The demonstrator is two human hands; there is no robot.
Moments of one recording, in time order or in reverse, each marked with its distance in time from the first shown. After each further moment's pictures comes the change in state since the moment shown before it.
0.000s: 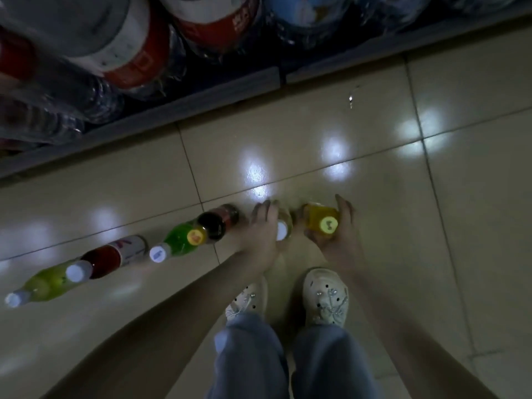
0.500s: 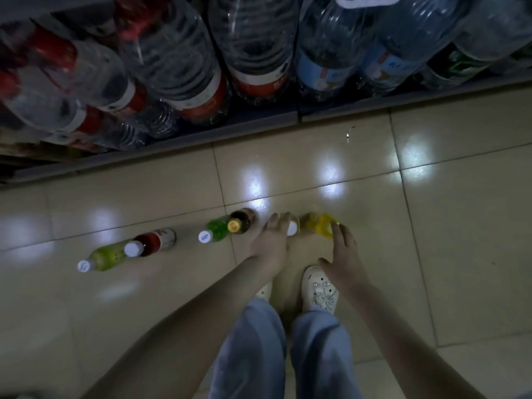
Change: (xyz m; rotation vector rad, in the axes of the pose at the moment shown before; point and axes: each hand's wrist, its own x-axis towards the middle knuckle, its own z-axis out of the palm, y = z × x) left_hand -0.098 0.013 -0.070 -0.059 0.002 -0.001; right_hand -0.083 -0.078 -0.049 -0.353 -0.198 -0.004
